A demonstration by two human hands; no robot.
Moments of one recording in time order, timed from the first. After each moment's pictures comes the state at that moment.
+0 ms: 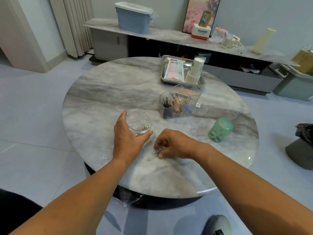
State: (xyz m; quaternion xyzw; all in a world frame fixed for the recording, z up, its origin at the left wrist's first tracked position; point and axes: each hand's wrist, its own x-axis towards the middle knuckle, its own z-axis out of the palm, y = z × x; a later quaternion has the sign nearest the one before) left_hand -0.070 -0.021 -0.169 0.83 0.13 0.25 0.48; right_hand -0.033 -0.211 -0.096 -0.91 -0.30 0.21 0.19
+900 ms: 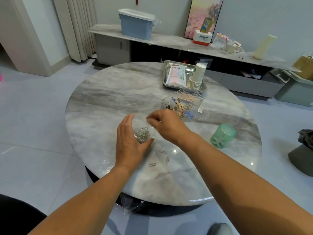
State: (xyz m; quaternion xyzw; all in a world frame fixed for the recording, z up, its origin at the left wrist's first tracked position) left_hand -0.077 -0.024 -0.163 0.86 0.08 0.30 0.40; right_hand -0.008 -0.155 -0.056 -0.93 -0.25 0.01 0.28
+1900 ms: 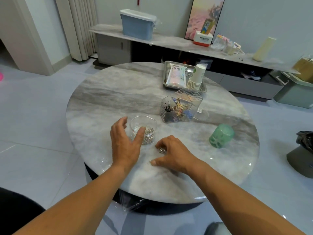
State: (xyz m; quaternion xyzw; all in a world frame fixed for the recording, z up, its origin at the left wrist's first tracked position) left_hand -0.091 -0.022 -0.152 0.80 0.13 0.29 0.51; right_hand -0.054 -0.204 -0.118 -0.94 -0.20 0.13 0.23
